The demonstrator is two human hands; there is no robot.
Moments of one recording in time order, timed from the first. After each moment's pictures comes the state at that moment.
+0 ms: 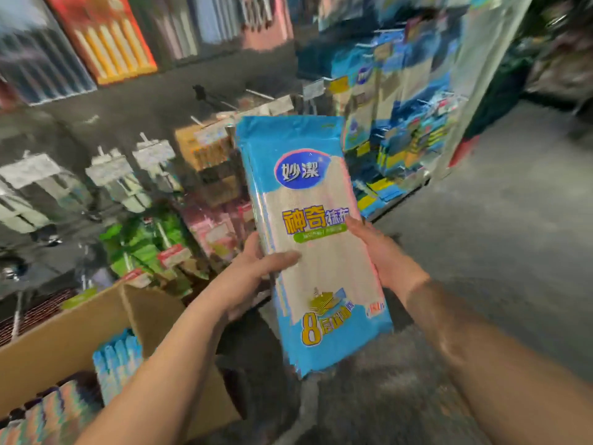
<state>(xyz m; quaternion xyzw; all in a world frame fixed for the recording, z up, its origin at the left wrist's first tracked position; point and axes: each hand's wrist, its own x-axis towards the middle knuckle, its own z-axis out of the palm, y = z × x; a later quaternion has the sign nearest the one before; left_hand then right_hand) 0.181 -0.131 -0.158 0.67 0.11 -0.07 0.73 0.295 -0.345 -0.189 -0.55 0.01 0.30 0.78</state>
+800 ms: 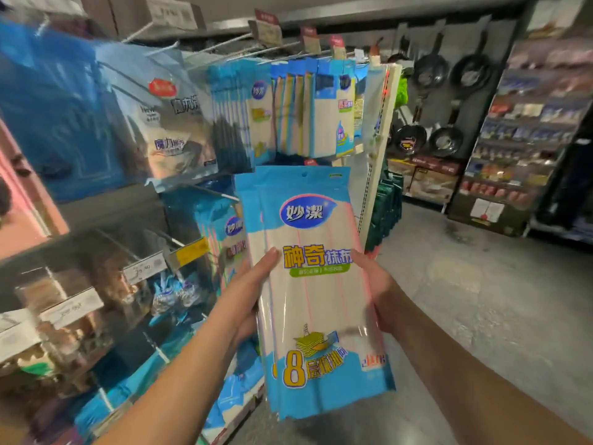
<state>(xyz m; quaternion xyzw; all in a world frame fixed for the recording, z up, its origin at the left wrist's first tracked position) 0.672 -0.352 -0.078 0.53 0.01 -0.05 0.85 0.682 -0.566 -0.067 -0.57 0.02 0.14 0.81</state>
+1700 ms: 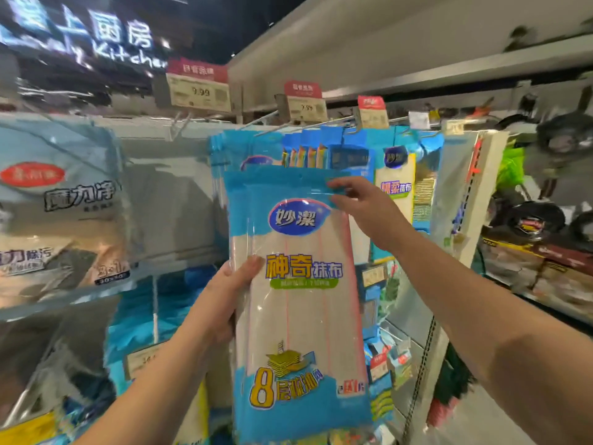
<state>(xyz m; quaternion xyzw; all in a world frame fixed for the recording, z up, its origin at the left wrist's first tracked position) 1.080 -0.436 0.009 0.57 0.04 0.13 0.81 1.245 -0.636 0.110 -0.75 -0.35 -0.11 0.56</state>
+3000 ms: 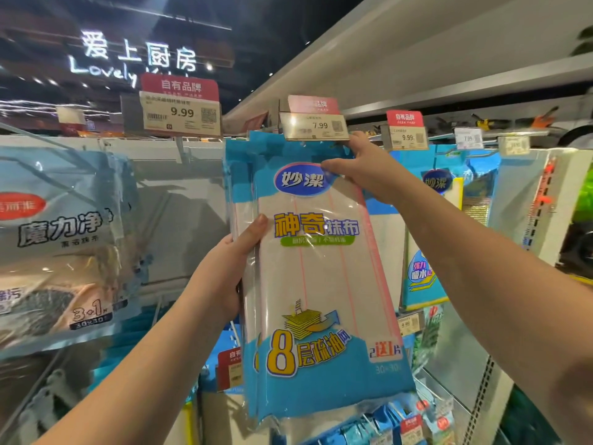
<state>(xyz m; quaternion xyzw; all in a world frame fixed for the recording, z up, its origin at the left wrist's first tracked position) 1.168 -0.422 0.097 0.56 0.10 0.20 0.80 1.351 -0.573 0.218 -0.76 -0.44 -0.09 0.47</state>
